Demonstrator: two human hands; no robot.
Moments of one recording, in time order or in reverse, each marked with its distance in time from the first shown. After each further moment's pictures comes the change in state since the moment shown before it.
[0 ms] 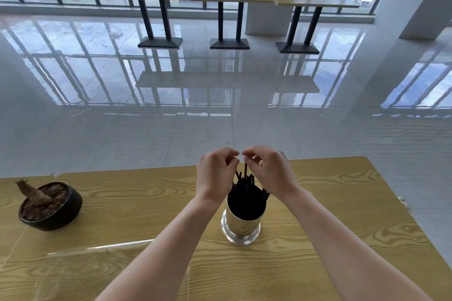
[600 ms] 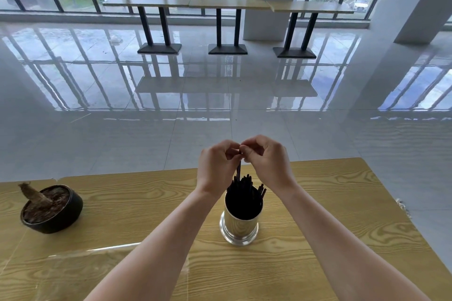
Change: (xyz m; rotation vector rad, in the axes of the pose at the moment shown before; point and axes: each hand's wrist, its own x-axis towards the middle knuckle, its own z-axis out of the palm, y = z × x) left_hand 0.006 0.022 -0.008 -0.158 -0.046 0.003; right_hand 0.006 -0.024 -0.015 0.305 0.108 0.160
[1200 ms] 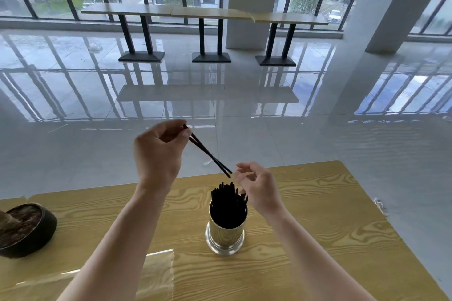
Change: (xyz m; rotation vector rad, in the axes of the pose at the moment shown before) left_hand 0.019 0.033 -0.071 -0.322 0.337 -0.081; right_hand -0.035 0.035 -0.002 0.123 -0.016 0.252
